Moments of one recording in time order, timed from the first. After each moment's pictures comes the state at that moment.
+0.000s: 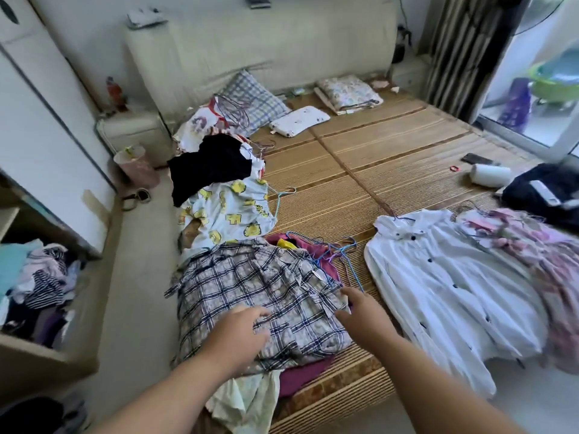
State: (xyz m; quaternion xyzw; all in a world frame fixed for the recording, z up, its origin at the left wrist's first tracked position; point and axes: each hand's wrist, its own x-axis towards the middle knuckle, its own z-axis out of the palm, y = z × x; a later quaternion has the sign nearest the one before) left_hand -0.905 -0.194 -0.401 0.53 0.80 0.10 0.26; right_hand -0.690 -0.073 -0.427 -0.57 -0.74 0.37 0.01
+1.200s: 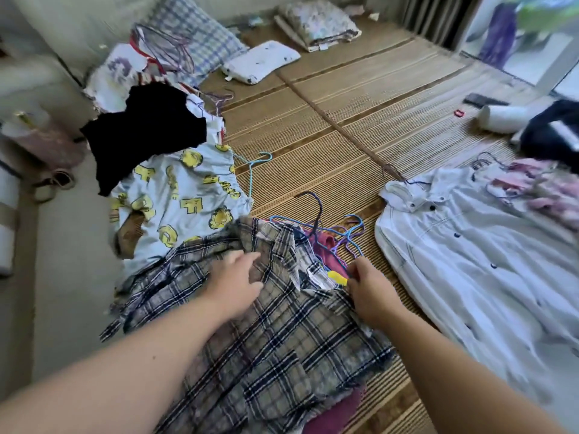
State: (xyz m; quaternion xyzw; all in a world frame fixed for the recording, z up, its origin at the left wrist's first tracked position) left_hand -1.029 0.021 -0.557 0.58 0.77 0.03 0.26; right_hand -0.780 0.066 -0.577 -0.65 -0.67 0.35 0.09
